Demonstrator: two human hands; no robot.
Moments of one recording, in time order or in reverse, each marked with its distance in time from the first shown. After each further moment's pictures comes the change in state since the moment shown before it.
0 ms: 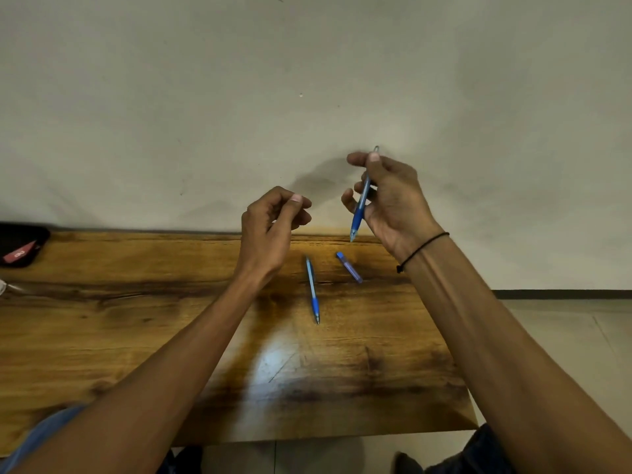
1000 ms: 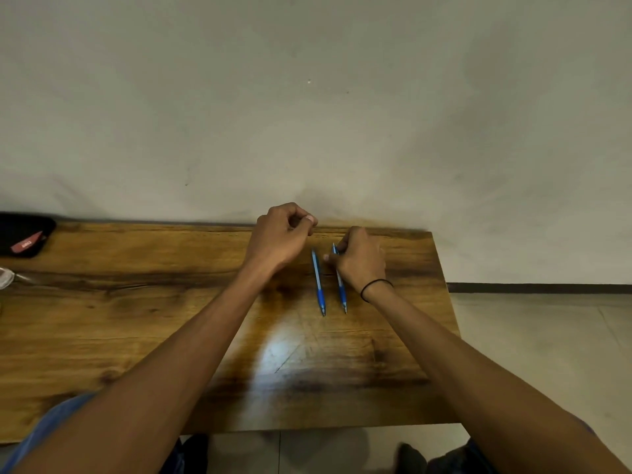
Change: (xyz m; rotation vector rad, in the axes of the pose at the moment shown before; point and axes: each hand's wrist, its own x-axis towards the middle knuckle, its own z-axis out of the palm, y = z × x) left_hand 0.004 -0.018 0.000 0.402 -0.176 -0.242; right_hand 0.005 0.128 -0.019 -1.241 0.072 -0.024
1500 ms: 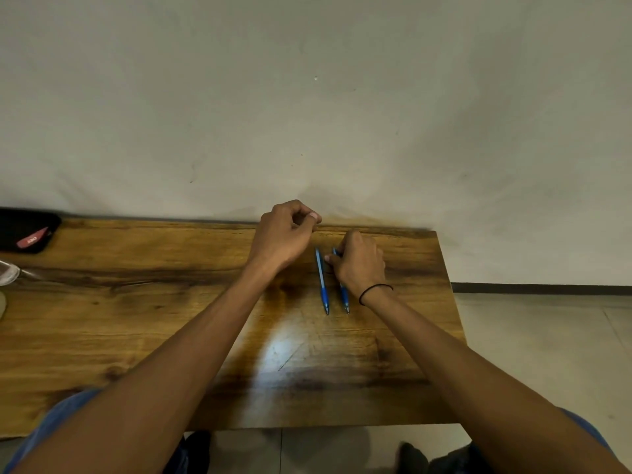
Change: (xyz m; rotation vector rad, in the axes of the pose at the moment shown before) left_hand -0.001 0.000 -0.001 0.003 0.010 0.014; right_hand -0.004 0.003 0.011 -0.103 0.009 -0.080
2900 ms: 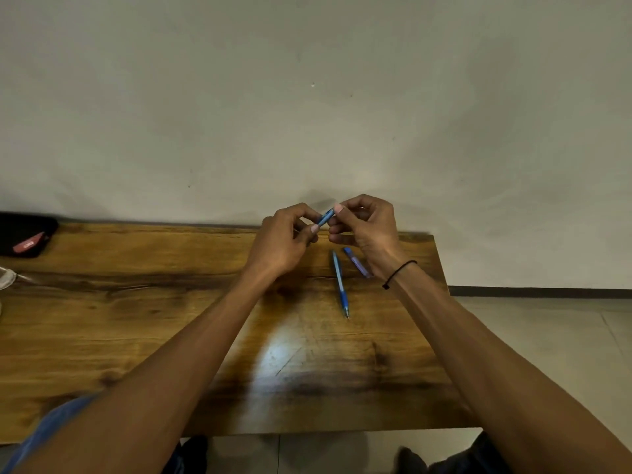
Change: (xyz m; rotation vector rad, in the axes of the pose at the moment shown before) left_hand -0.005 0.002 -0.001 0.062 -0.052 0.099; right_hand 0.020 -0.008 -0.051 1.063 -0.072 -0.037
